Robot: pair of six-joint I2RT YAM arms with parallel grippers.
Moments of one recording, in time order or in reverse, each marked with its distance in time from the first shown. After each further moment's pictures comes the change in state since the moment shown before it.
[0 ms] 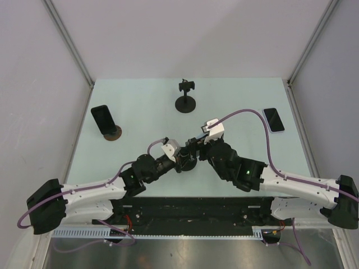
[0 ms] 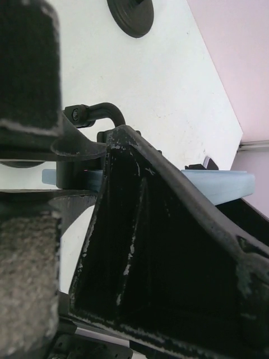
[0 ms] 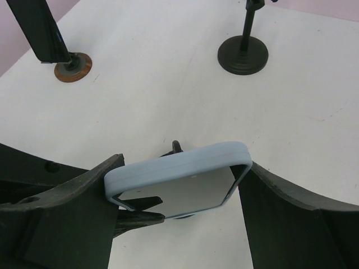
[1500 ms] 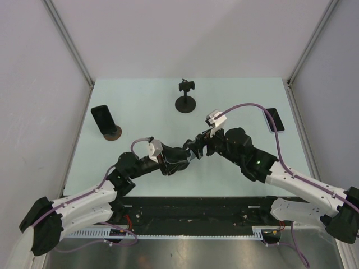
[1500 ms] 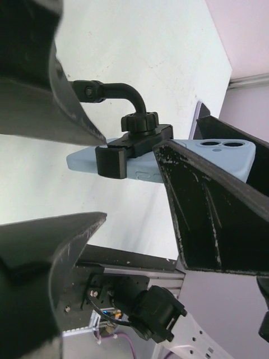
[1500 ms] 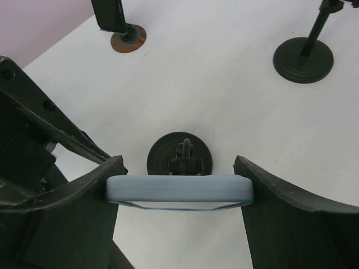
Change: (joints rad) left arm 0.263 -0.170 -0.127 0.034 0.521 -0.130; right arm -0.267 -0.063 -0.010 -0.026 -0.605 -0.098
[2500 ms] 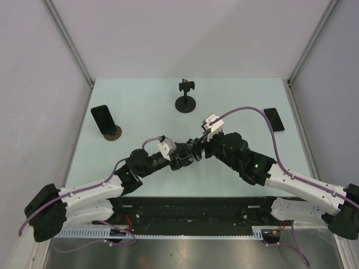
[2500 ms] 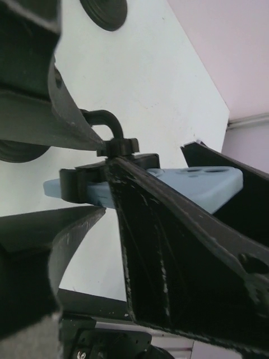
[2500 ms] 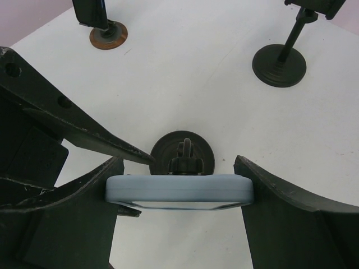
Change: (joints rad) left arm -0.120 0.129 0.098 -0.025 -0.258 0.176; right arm 0.087 0.002 -0.002 -0.001 0.173 -0.073
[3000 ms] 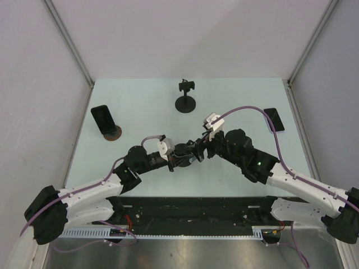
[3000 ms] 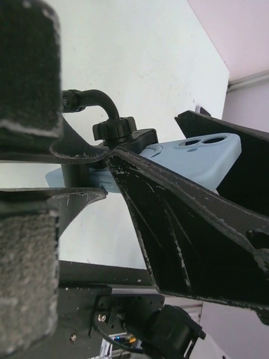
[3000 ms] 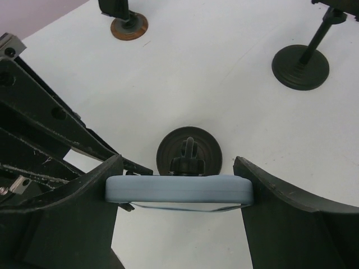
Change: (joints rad) left arm 0.059 0.003 0.021 -0.031 0.203 -0.023; right arm -0.061 -0.014 -0.002 -0.020 -0.146 -0.024
